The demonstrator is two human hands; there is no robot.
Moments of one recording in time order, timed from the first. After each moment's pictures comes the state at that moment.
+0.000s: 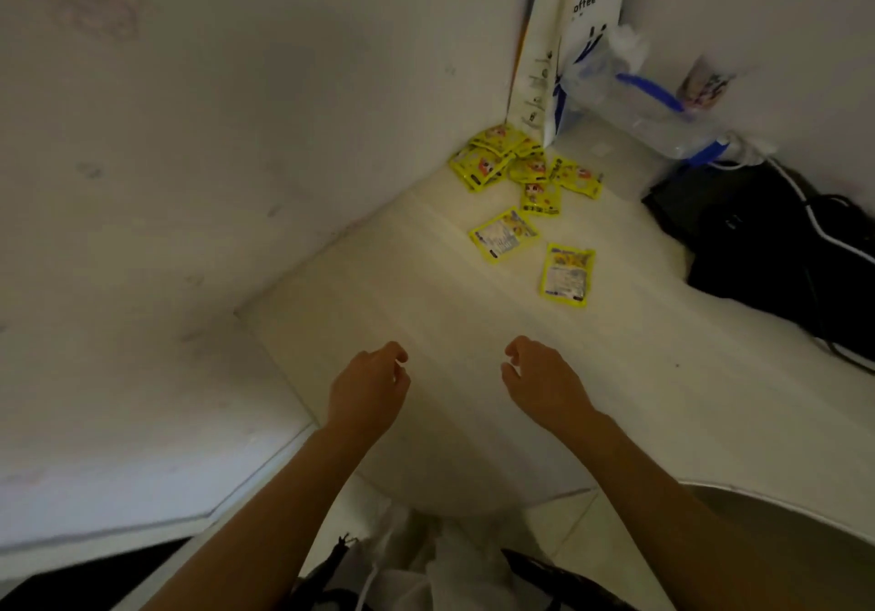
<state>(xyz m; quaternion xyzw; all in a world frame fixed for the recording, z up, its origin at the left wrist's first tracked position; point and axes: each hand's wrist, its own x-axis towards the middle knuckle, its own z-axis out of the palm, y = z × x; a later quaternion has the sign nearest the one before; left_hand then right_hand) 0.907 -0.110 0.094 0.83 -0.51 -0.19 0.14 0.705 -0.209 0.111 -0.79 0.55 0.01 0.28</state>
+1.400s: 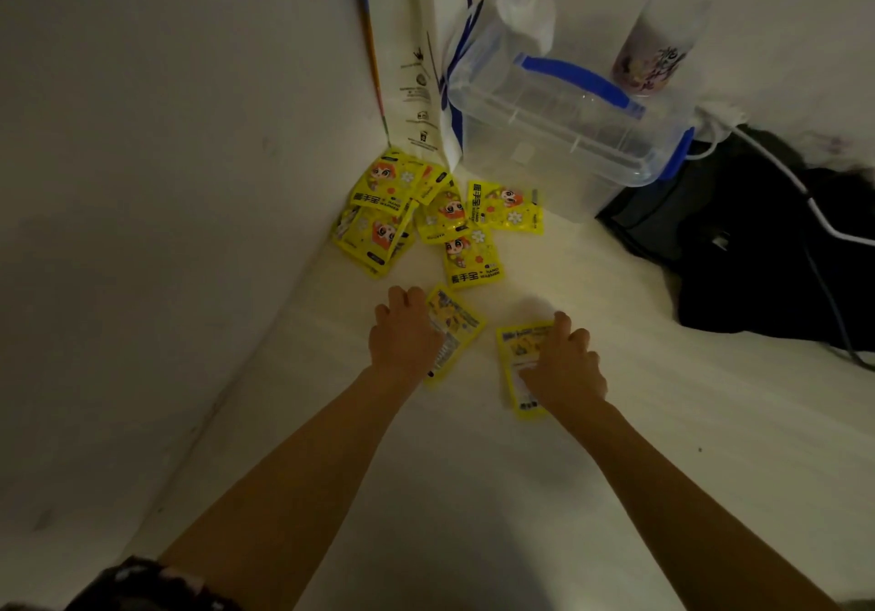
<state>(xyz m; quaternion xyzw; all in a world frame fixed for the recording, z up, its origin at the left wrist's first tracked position) 0.891 -0.459 0.027 0.75 -0.62 -0.23 -0.01 0.710 -0.435 0.057 -0.50 0.80 0.08 0.31</state>
